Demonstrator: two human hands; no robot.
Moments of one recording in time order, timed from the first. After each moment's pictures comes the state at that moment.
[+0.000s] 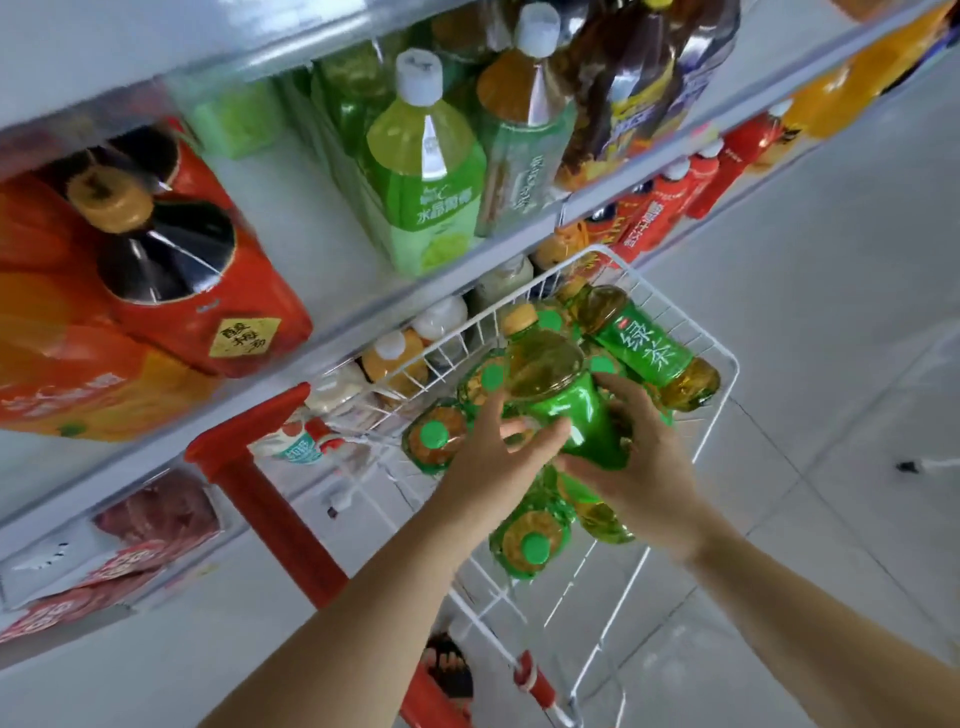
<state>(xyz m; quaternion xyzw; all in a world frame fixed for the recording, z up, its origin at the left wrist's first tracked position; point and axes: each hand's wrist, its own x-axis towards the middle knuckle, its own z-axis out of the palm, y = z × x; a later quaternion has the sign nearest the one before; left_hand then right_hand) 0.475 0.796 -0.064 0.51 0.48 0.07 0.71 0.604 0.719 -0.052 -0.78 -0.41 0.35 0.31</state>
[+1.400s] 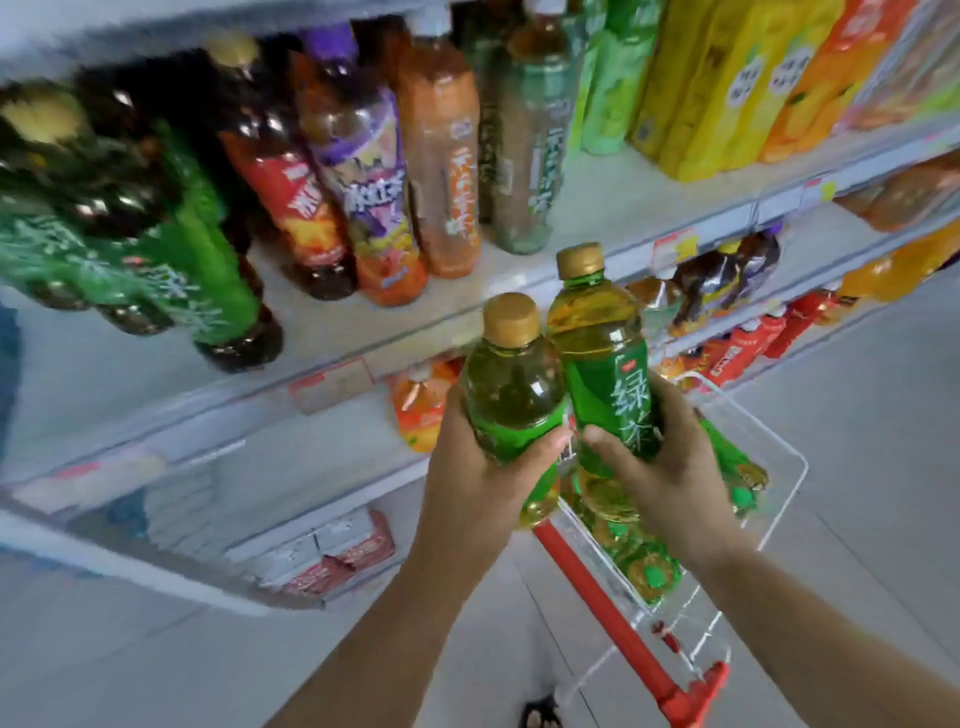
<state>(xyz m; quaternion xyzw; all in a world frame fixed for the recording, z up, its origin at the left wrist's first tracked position) 0.270 0.776 0.165 0.59 0.45 0.42 0.53 0.425 0.732 0.150 -0.67 -0.46 0.31 0.50</state>
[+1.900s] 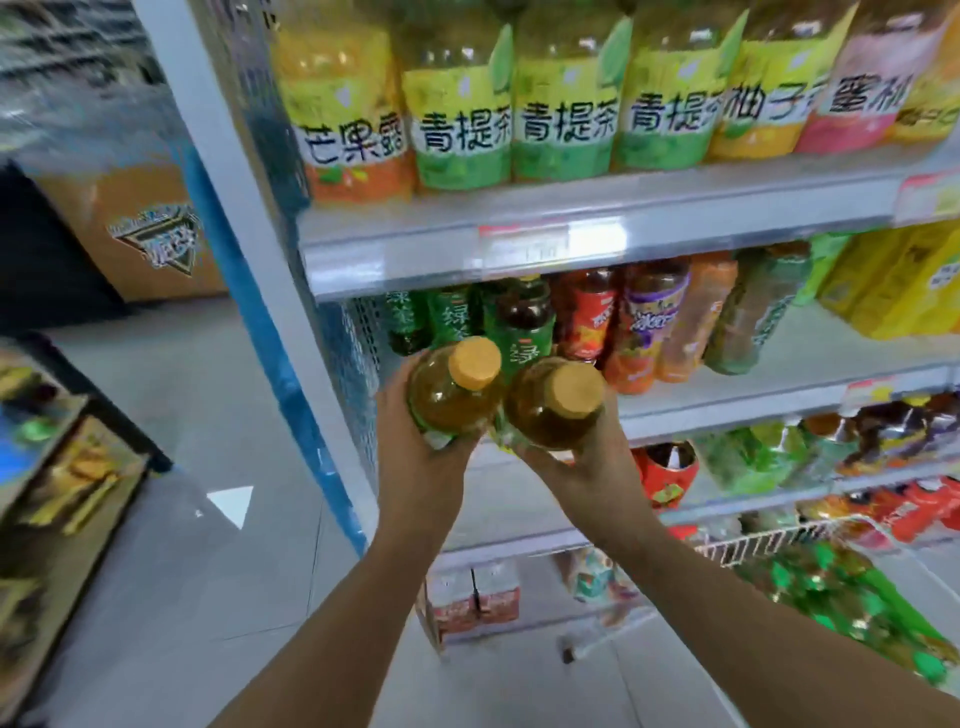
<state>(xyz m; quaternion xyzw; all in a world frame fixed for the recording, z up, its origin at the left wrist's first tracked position) 0.040 0.779 0.256 0.55 0.54 0.58 0.27 0.191 0.783 0.239 -0.45 -0.63 0.32 0.55</state>
